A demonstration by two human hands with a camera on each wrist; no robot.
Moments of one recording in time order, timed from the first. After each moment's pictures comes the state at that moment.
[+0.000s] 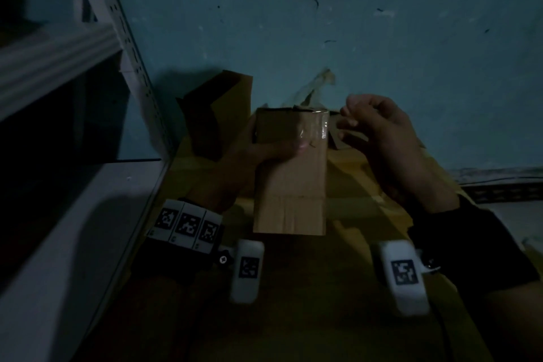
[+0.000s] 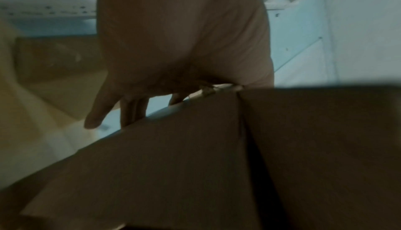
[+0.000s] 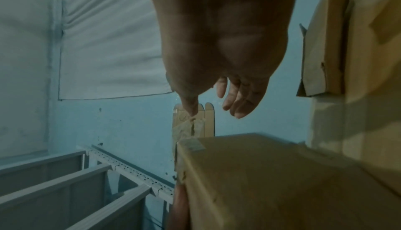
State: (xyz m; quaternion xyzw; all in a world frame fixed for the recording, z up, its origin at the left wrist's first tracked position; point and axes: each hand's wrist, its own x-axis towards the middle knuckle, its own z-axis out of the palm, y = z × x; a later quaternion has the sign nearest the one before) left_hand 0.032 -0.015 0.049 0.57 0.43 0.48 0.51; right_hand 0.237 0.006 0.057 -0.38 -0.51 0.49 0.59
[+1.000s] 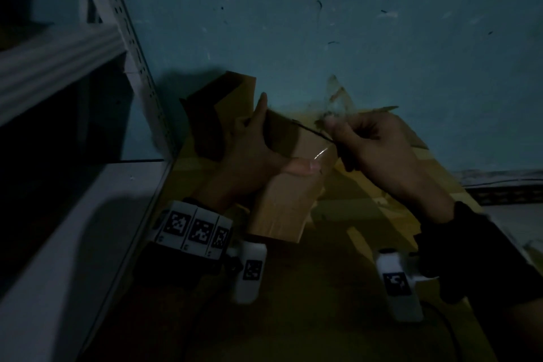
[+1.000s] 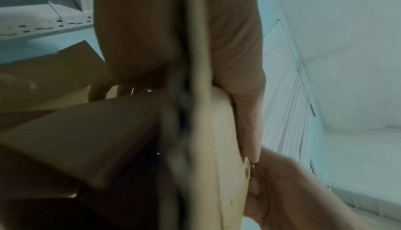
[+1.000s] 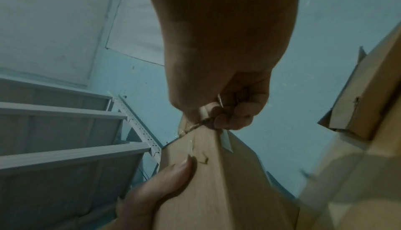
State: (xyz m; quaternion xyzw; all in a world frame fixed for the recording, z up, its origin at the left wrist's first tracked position) left_hand 0.028 -0.004 0.052 0.66 0.59 0.36 0.28; right_hand 0.233 -0.002 0.056 -0.41 -0.72 0.28 0.49
